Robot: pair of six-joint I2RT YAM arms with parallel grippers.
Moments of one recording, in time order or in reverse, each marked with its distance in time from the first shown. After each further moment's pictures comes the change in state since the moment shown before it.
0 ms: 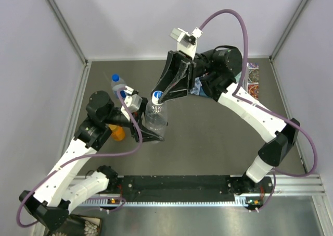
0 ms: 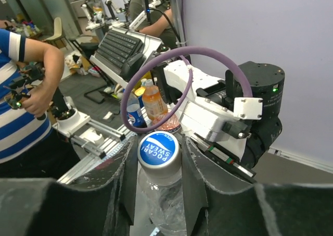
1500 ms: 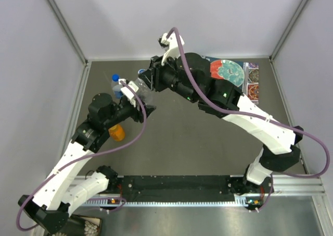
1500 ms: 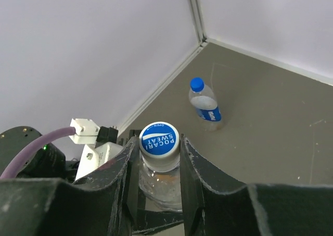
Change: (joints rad) left arm 0.010 -0.039 -0.013 -0.238 -0.892 0.220; right arm 0.349 -0.021 0.317 -1.376 1.637 -0.794
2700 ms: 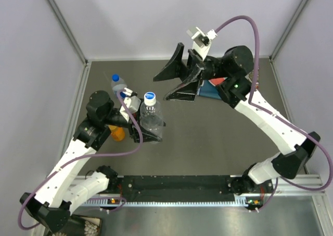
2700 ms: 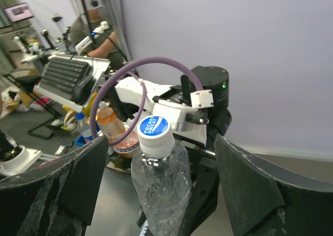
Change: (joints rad) left arm 0.024 0.029 0.000 0.168 0.928 -0.140; right arm -0.407 -0.191 -0.471 0.929 -1.391 0.369
